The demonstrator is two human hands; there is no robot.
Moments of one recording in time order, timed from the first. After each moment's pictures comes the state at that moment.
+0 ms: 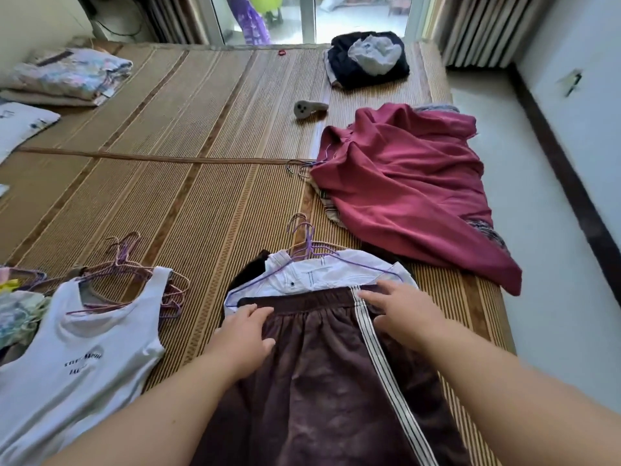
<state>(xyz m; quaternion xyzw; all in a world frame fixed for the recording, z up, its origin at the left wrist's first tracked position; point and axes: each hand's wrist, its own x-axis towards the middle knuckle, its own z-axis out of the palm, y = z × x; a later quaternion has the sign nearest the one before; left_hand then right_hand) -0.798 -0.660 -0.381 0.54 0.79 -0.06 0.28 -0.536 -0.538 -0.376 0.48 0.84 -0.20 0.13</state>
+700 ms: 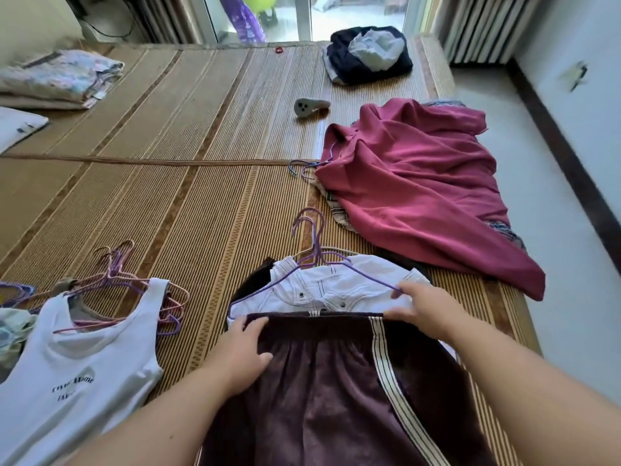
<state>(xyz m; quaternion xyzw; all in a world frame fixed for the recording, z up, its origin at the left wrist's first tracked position) -0.837 -0.651 -0.431 0.51 0.80 -0.04 0.32 -0.537 -0.503 -0.418 0.59 0.74 -0.32 0.04</state>
